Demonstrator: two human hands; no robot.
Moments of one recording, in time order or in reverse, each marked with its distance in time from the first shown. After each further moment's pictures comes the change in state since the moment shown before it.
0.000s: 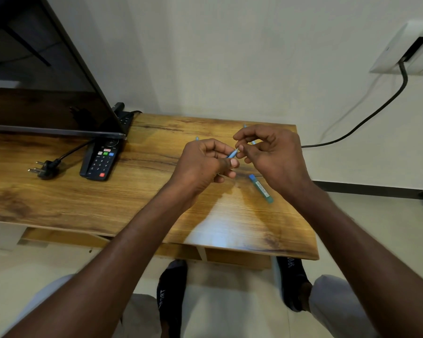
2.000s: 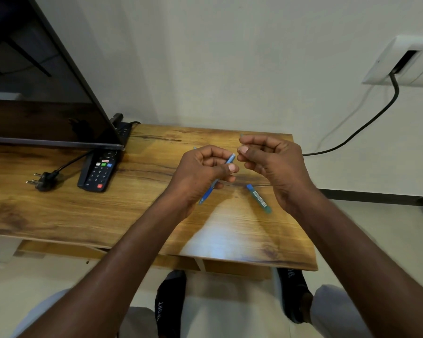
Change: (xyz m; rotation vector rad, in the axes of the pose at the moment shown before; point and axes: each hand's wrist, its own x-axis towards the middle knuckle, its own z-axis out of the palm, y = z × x) left_hand 0.000 0.006 -0.002 -0.053 -0.068 0.044; right_hand -0.001 -0.008 -0.006 0.503 0.070 0.386
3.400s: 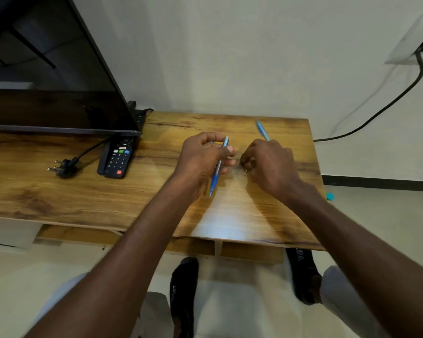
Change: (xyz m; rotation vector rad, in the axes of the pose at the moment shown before) left_hand -0.002 -0.002 -0.021 -0.119 0.190 -0.120; right_hand 0.011 0.041 0.035 -1.374 -0.148 -0.260
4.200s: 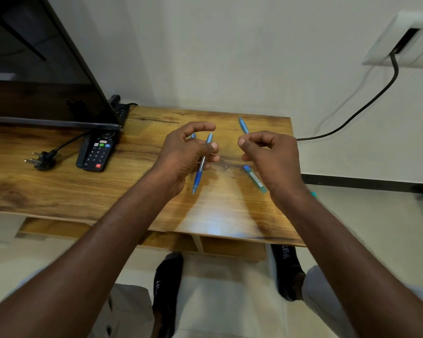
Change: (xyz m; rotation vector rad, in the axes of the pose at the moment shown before) left_hand -0.010 0.002 0.011 0.058 -0.045 0.054; right_hand -0.040 0.014 -0.033 1.062 0.284 0.332
